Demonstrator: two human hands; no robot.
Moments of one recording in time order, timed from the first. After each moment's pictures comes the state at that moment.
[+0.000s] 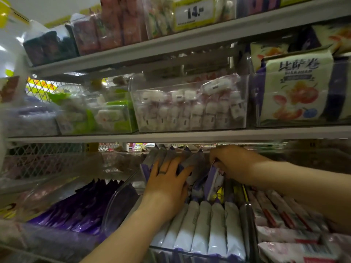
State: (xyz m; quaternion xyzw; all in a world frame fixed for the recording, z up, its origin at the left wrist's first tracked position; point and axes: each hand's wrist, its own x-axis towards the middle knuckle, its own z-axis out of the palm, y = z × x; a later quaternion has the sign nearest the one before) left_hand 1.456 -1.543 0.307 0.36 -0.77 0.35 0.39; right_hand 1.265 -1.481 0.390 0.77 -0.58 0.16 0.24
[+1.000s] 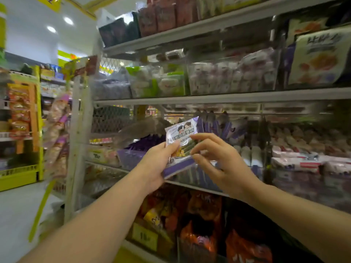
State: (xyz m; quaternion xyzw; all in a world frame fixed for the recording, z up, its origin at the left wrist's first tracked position) left_hand 1.584 -1.395 0.256 0.29 -0.54 -0.53 0.58; right_hand 1.407 -1.363 0.260 0.85 -0.24 0.47 0.03
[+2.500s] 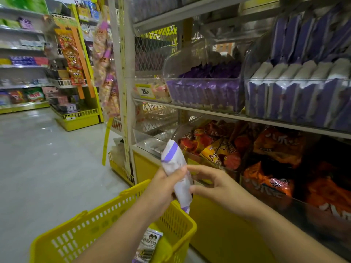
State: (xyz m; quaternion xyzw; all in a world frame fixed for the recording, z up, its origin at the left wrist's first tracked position) left_hand 1.688 -1.372 0.050 0.41 -0.45 -0.54 0.58; right_hand 1.524 -1.403 0.068 0.78 -0.30 0.32 -0.44
